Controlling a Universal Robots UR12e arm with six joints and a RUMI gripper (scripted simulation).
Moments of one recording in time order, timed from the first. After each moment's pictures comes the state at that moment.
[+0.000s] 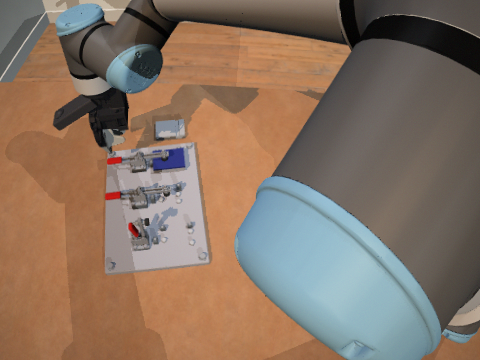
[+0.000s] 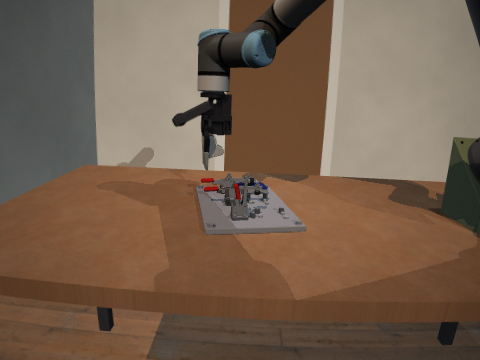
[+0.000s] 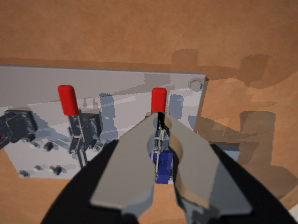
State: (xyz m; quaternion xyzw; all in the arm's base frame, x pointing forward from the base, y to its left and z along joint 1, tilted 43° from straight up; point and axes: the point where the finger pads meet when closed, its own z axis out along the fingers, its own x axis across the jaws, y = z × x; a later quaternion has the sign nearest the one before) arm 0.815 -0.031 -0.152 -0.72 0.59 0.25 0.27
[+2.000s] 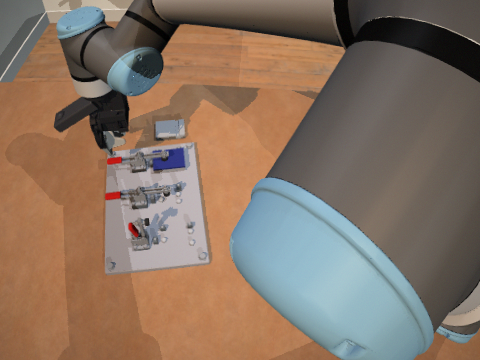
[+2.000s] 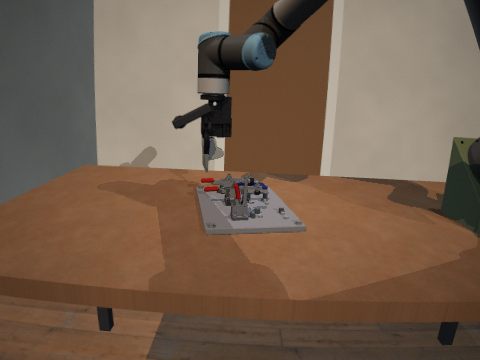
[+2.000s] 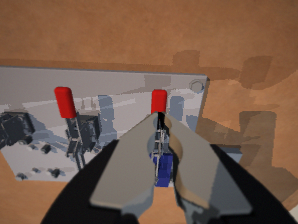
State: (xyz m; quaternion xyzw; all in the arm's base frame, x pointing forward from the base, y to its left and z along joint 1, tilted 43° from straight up) arm 0.815 -0.026 -0.157 -0.72 0.59 0.25 0.27
